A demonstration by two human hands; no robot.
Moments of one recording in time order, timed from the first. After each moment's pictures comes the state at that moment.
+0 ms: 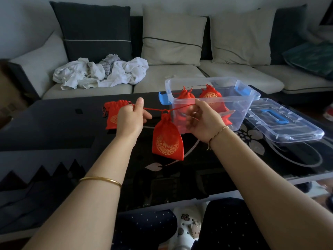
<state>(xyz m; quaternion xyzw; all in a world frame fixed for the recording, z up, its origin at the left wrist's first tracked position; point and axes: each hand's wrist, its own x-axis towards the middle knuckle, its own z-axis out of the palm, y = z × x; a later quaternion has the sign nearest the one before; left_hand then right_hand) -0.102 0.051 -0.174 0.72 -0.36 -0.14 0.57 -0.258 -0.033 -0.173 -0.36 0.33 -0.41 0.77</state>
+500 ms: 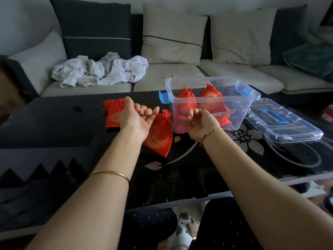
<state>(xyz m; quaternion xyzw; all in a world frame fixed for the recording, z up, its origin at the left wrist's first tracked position) -0.117 0.042 -0.165 0.37 -0.05 -0.45 0.81 -0.249 -0.033 -0.183 -0.14 0.31 -0.46 0.82</state>
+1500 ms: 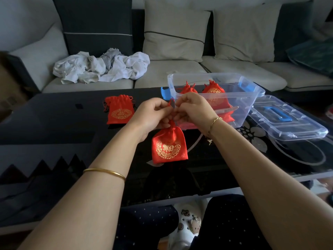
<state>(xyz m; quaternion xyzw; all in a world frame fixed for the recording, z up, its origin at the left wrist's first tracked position) -0.121 0.047 -0.169 0.62 -0.45 -0.35 0.53 -0.244 -0.021 -0.161 -0.72 0.35 -0.33 0.49</state>
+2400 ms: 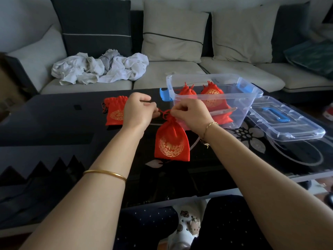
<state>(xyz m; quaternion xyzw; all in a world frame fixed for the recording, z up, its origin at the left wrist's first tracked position) -0.115 0.044 -0.164 0.68 -0.36 -0.20 0.61 -0.241 -0.021 -0.170 -0.82 0.37 -0.33 0.29</state>
